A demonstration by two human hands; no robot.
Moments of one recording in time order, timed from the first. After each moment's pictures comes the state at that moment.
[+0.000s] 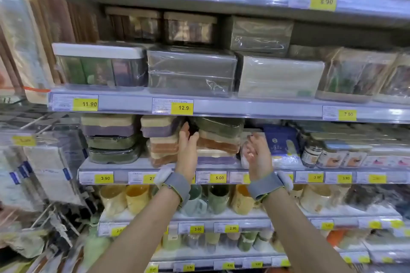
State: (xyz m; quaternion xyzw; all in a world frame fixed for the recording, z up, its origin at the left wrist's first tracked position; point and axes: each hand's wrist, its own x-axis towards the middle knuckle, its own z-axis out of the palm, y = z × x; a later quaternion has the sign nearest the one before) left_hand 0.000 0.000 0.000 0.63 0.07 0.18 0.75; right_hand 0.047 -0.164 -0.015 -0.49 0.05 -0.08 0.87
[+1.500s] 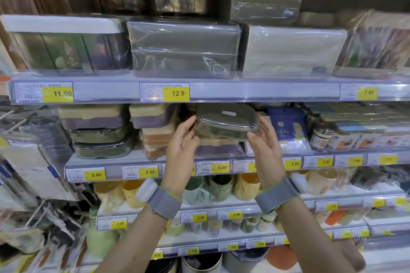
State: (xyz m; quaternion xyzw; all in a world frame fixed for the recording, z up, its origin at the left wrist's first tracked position) left_hand -0.024 0.014 -0.010 0.66 -0.03 0.19 0.72; right_hand 0.022 -0.166 -0.028 -0.58 -0.10 -0.12 0.80
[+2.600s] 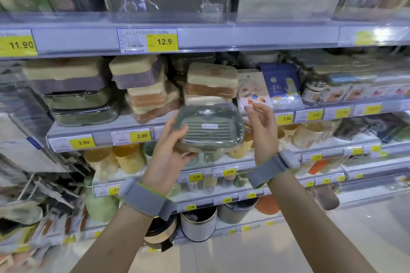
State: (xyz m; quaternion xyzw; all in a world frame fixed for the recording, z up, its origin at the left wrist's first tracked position) left_hand -0.064 0.031 -0.064 0.47 0.04 -0.04 0.88; right_hand -0.007 -0.165 -0.070 -0.61 0.04 -0.17 0.77
